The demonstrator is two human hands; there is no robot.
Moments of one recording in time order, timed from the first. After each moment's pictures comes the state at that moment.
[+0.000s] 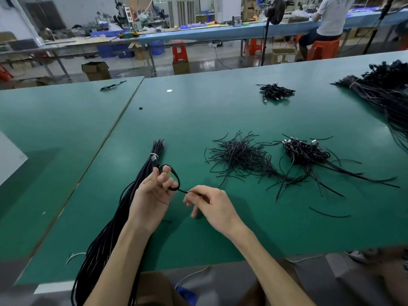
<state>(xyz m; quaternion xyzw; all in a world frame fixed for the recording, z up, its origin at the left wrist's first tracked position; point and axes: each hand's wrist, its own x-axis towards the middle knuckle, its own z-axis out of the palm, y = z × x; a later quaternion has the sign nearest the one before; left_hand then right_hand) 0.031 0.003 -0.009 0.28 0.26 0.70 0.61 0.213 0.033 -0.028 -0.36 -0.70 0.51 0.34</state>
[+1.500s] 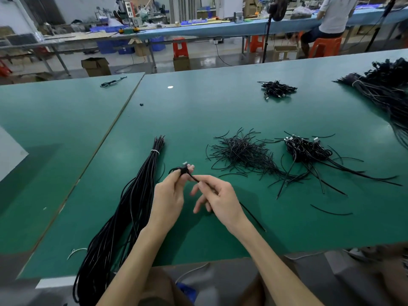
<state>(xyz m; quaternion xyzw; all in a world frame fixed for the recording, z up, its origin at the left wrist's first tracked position) 0.063 0.001 -0.020 0.61 0.62 0.49 0.10 0.215 0.036 -0.029 -0.32 -0.64 0.56 0.42</state>
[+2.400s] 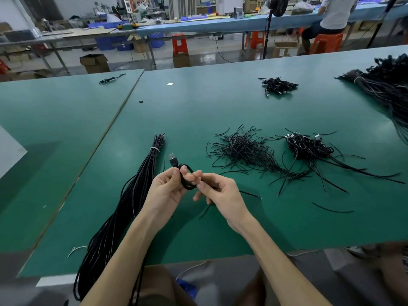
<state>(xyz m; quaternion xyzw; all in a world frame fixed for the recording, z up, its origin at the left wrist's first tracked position) 0.056 -0.002 -0.005 0.39 0.34 0.64 0.57 0.218 0.039 -0.028 -0.30 -0.59 0.61 0.43</state>
